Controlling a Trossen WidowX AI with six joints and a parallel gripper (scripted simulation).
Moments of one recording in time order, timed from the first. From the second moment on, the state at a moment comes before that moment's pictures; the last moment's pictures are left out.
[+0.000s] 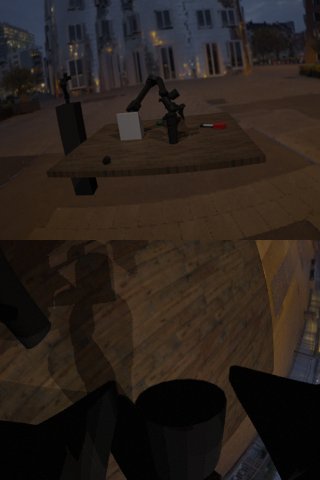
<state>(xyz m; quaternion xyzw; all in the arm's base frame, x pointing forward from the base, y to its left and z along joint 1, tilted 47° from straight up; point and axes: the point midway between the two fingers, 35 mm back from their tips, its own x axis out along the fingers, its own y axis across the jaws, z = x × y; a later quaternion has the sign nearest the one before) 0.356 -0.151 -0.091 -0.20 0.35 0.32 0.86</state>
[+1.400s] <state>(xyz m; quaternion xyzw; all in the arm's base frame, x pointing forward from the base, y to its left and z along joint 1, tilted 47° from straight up) 0.340 -0.143 -0.090 -0.26 0.28 0.35 0.86</state>
